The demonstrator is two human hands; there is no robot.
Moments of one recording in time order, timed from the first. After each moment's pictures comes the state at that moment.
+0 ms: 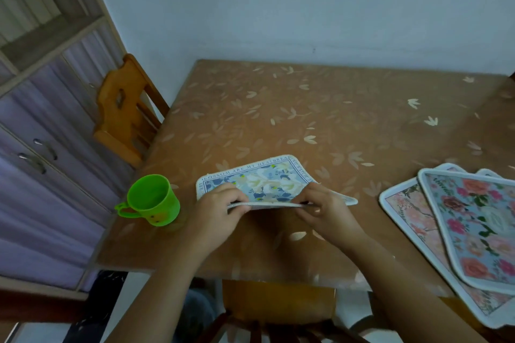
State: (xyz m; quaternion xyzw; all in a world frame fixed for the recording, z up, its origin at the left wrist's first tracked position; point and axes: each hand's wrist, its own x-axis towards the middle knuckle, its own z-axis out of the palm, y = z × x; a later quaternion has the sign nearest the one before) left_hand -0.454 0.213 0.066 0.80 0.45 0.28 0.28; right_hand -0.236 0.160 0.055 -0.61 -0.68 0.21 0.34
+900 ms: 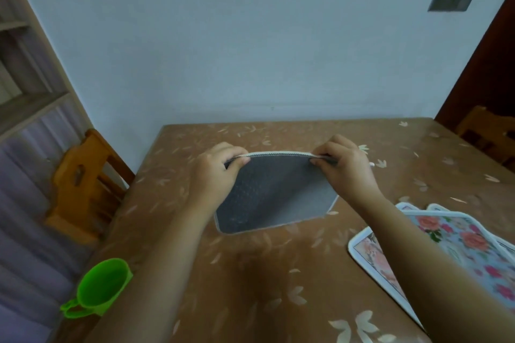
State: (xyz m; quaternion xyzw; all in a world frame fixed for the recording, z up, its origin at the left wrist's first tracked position) left_hand -0.353 0.312 0.176 0.79 0.35 0.46 0.18; right_hand -0.139 0.219 0.187 -0.66 -0.63 -0.08 0.40
